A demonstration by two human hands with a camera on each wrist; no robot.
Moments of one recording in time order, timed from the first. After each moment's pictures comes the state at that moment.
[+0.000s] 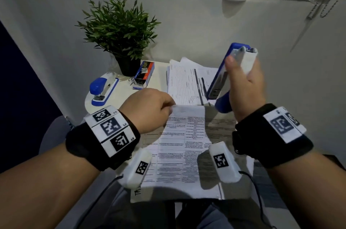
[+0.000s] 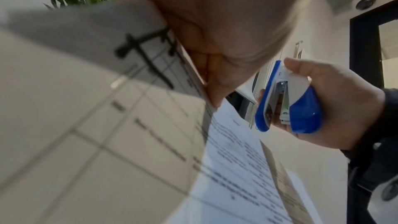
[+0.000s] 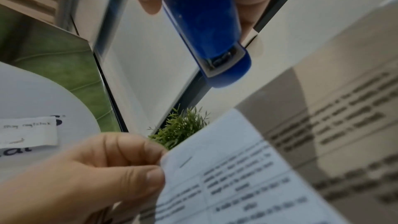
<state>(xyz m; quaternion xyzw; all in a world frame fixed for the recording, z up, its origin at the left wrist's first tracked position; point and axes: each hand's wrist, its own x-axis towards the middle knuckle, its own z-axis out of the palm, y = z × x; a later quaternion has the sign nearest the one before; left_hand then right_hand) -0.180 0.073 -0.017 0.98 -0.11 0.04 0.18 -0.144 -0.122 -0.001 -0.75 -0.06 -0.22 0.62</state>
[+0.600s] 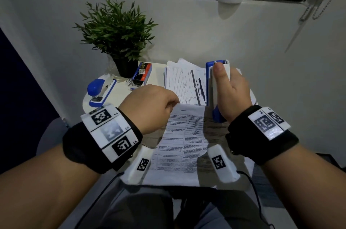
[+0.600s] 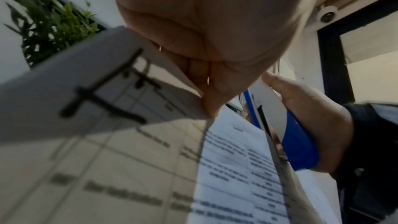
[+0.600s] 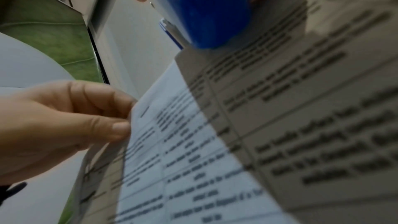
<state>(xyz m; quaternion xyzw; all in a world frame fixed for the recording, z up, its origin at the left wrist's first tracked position) -0.187 0.064 -0.002 0.98 -0.16 0.08 0.13 -0.145 -0.122 -0.008 -0.85 -0.09 -0.20 0.47</state>
